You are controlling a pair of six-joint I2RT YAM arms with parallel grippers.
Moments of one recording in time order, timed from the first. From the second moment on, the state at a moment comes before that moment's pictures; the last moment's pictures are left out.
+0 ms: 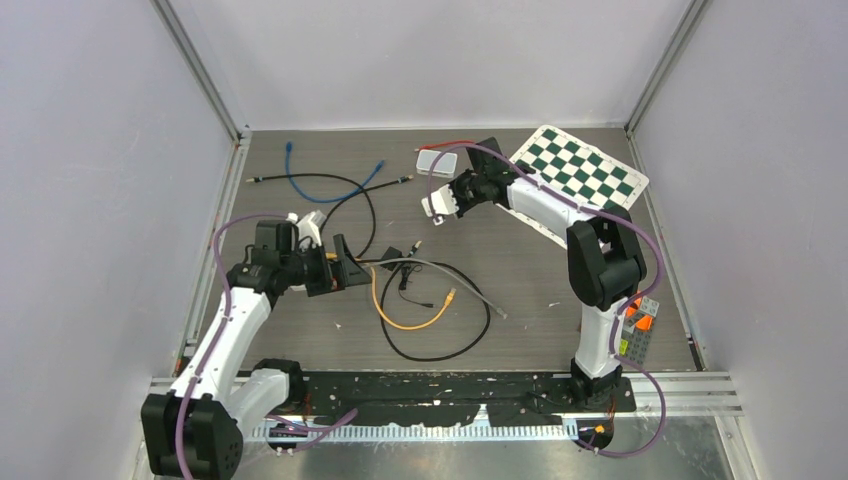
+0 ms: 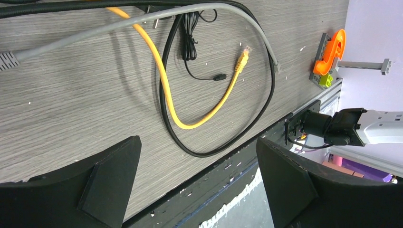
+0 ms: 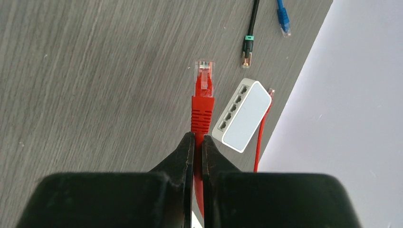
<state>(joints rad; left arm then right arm) -0.10 0.96 0.69 -0.61 0.63 -0.39 0.46 1.94 1.48 -0.39 -0.45 -1.61</state>
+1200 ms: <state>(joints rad) -0.10 0.99 0.68 -0.53 0.68 -0.43 0.52 1.82 1.34 -0.48 -0.39 -1.69</state>
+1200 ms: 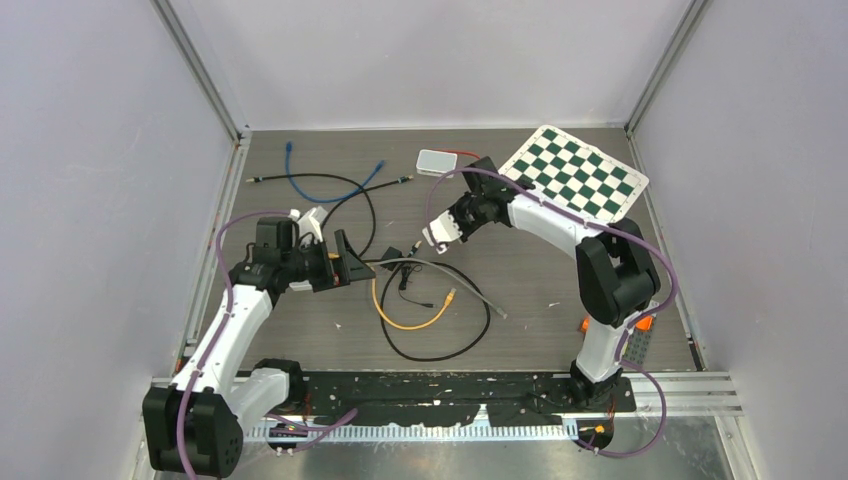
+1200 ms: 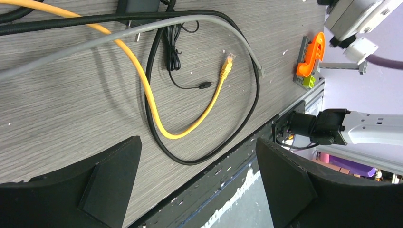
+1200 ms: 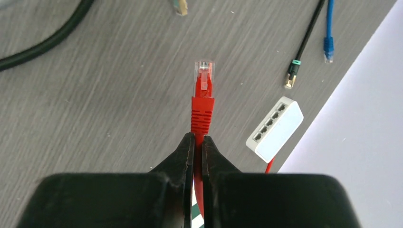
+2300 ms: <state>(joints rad) -0.09 1.03 0.68 -0.48 0.69 -0.45 0.73 1.65 1.12 -0.46 -0.30 -1.69</state>
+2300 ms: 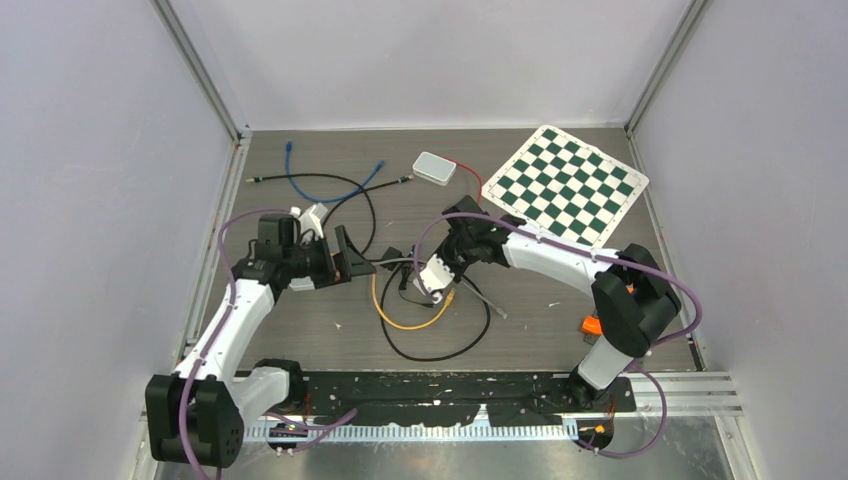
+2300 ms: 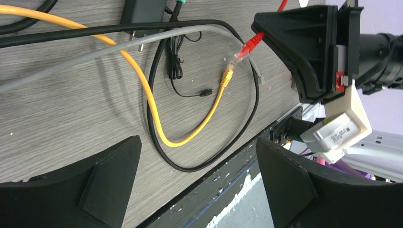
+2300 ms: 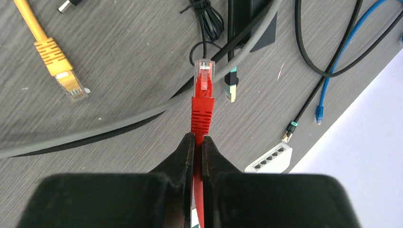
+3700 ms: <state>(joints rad) -0.17 2.08 1.45 0.25 0.54 -0.85 0.84 0.98 0.67 0.07 -0.14 -0.71</state>
